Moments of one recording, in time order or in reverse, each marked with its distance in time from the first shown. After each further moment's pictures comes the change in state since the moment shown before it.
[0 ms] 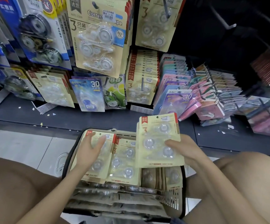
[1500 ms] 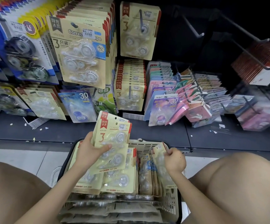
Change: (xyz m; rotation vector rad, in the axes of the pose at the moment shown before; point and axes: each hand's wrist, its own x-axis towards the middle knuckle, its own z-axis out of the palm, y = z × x) left_hand -0.012 0.071 -0.008 -0.134 -0.109 0.033; right_hand 0.073 0.107 0.017 -0.565 0.661 0.018
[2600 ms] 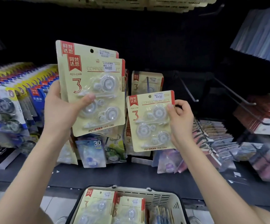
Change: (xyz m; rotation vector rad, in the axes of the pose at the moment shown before) left_hand 0.003 0.234 -0.132 -0.374 0.423 0.607; right_hand 0.019 -0.241 -0.212 1.210 -0.009 -0.494
